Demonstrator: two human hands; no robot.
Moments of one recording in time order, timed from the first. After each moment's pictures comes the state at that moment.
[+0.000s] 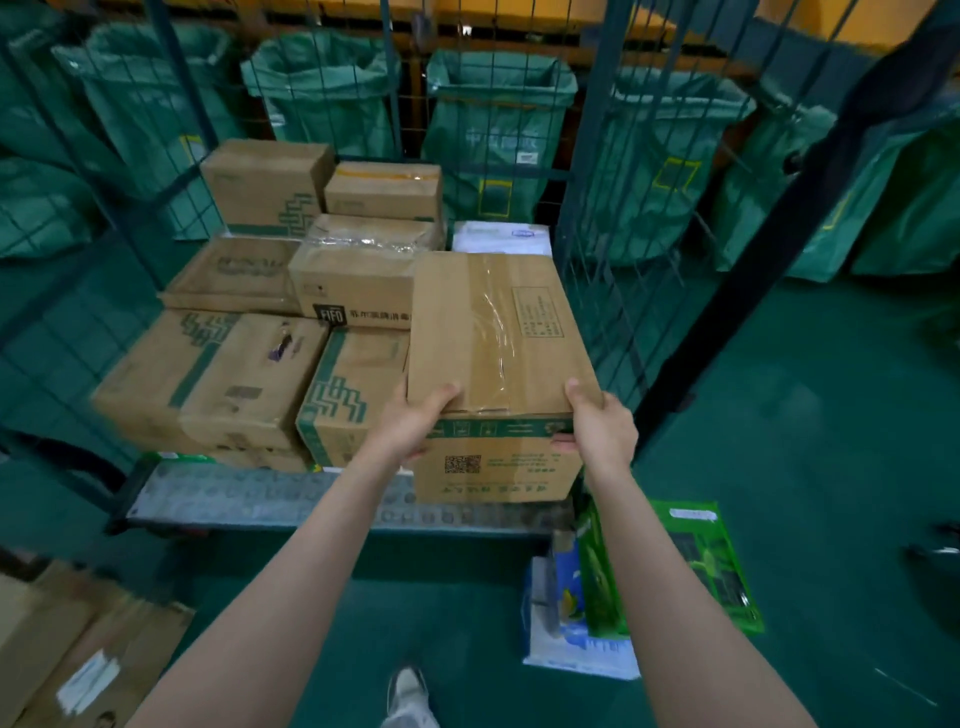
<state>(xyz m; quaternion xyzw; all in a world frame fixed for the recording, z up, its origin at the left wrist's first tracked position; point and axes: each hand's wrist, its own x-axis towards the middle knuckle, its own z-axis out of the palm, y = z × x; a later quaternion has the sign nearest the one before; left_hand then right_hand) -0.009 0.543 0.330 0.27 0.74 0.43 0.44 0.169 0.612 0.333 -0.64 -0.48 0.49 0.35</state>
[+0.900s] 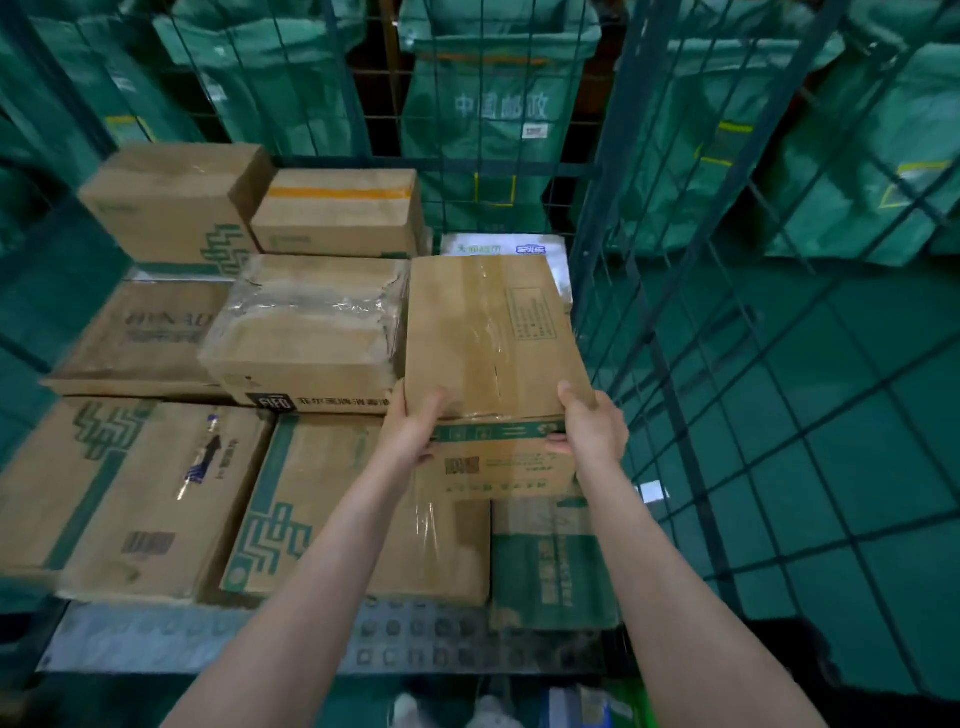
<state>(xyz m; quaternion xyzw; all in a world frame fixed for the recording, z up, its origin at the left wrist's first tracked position) -0.128 0.877 0.273 0.20 0.74 0.46 0.46 0.032 0.954 0.274 -0.67 -0.45 0.51 0.29</state>
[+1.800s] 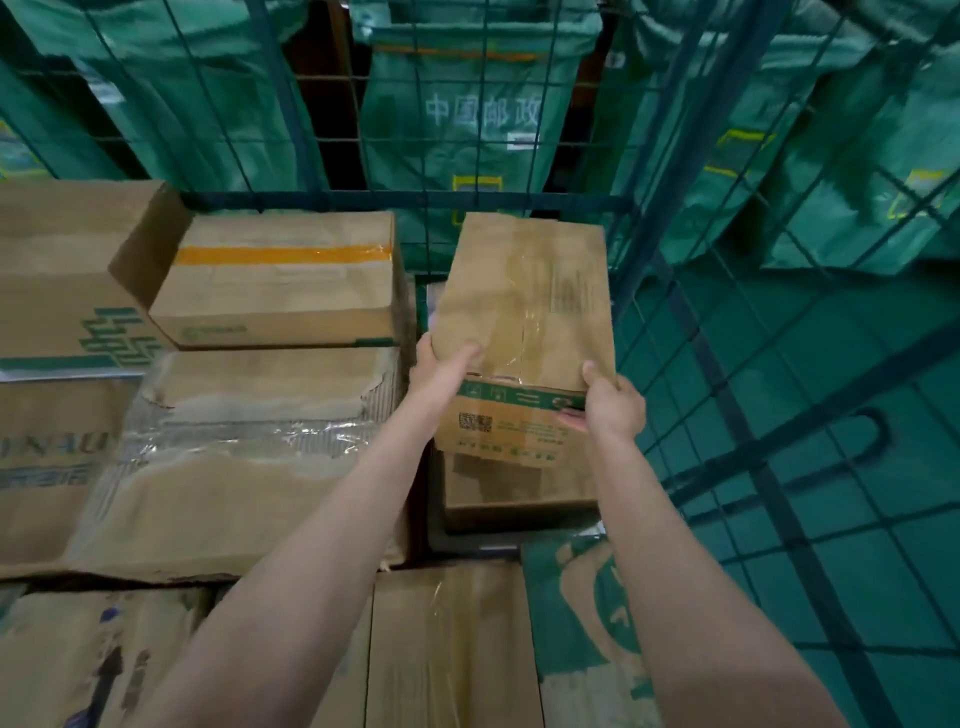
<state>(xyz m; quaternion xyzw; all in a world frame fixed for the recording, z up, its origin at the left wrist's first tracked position) -0.279 1.165 0.219 0.24 0.70 0.45 0.50 -0.118 1.191 0.221 -0.70 -0.28 0.53 0.40</state>
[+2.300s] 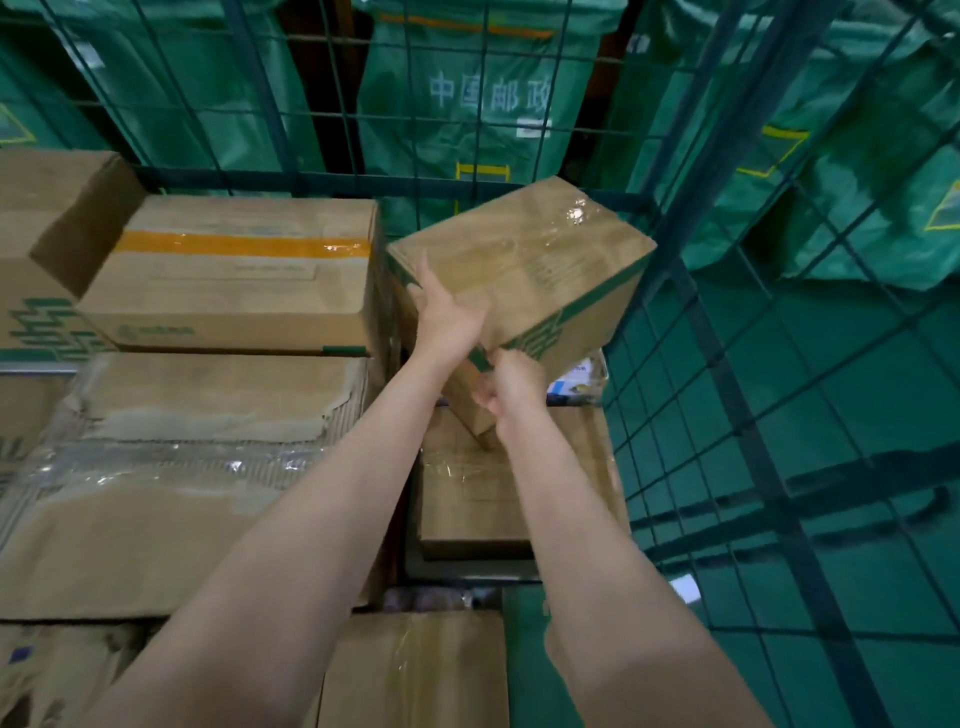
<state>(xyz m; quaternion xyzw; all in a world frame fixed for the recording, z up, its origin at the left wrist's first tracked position) -0.277 1.266 0.208 0.31 0.72 0.50 0.37 -0.201 1.253 0.195 -0.62 -0.27 0.66 0.33</state>
